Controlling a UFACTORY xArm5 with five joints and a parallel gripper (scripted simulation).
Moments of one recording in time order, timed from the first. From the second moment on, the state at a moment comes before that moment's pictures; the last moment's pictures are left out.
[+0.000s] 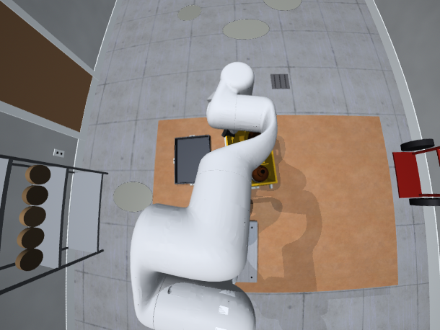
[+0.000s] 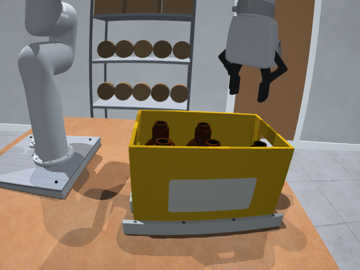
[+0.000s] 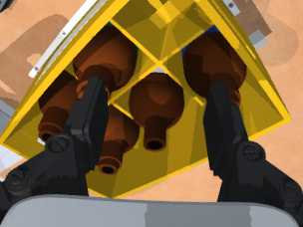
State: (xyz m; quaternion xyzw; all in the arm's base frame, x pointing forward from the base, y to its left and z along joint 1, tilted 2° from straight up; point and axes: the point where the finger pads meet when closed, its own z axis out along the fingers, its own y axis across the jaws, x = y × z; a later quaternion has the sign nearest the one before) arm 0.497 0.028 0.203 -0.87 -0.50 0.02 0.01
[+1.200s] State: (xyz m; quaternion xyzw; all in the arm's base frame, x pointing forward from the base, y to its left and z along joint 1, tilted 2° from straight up) arm 0.497 0.028 0.181 -0.87 -0.50 0.02 0.01
